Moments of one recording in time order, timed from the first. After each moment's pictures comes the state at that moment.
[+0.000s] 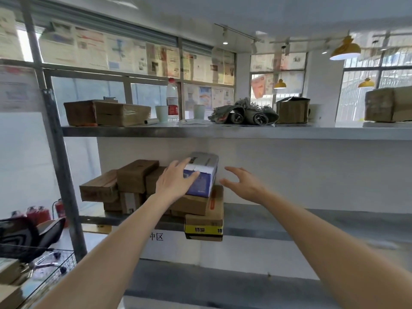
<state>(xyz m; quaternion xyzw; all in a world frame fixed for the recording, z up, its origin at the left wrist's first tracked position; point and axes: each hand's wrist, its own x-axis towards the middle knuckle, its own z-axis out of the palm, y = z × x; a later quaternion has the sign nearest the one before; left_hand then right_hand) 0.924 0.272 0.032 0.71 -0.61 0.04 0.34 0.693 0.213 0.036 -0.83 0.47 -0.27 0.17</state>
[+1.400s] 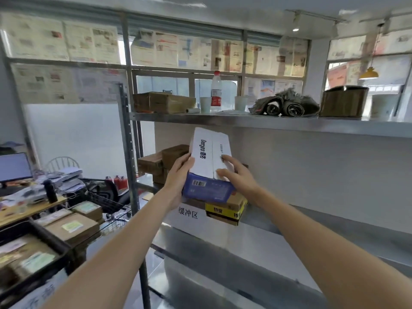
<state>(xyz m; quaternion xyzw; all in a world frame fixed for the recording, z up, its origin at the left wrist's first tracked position) 0.862 0.366 0.005 0.56 -0.33 -0.28 0.71 0.704 0.244 0.011 -0.78 0.21 -0.31 0.51</state>
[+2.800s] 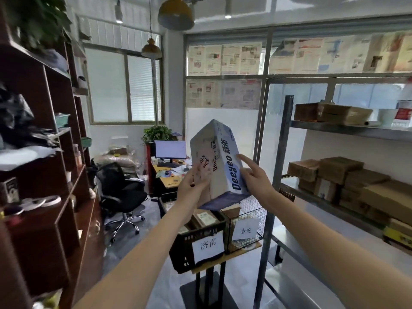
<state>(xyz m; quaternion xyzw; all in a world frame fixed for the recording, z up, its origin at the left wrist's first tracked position) 0.993 0.859 -0.014 0.64 -0.18 0.01 0.75 0.943 0.661 0.020 -0.77 -0.01 -0.21 0.60</state>
